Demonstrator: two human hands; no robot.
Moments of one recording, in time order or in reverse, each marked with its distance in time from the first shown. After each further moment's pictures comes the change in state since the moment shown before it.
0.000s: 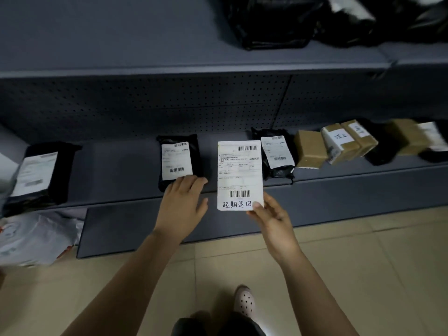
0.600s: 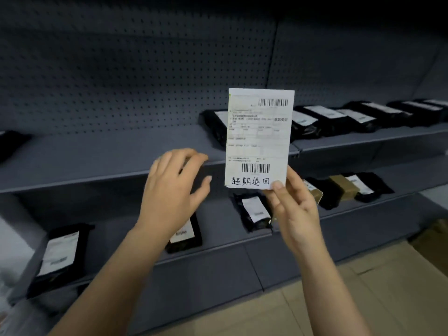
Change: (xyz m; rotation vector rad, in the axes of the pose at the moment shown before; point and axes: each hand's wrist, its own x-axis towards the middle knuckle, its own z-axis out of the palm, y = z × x) left_hand 0.022 0.062 -0.277 0.003 0.567 0.363; right_hand -0.177 -0.208 0.097 0.165 -0.116 -0.667
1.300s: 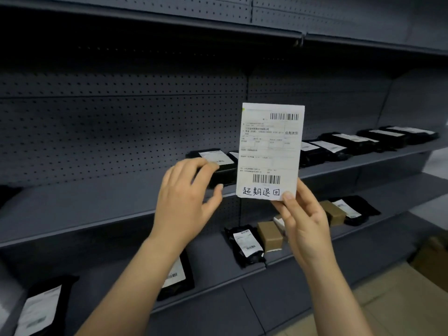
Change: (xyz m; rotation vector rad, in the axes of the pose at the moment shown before) left_hand 0.066 0.045 -0.006 -0.054 0.138 0.117; right_hand 0.021 -0.054 -0.022 -0.038 0.066 -0.148
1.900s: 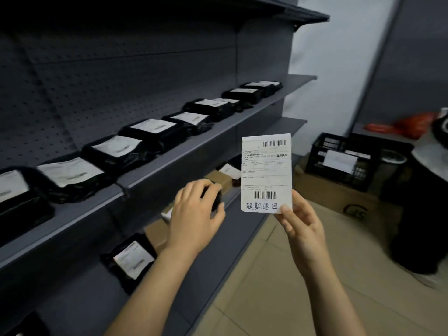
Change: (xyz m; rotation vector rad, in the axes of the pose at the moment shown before) left_hand 0.028 0.252 0.281 -0.466 -0.389 0.166; right_hand 0.008 -0.053 -0.314 -0.231 0.665 -0.048
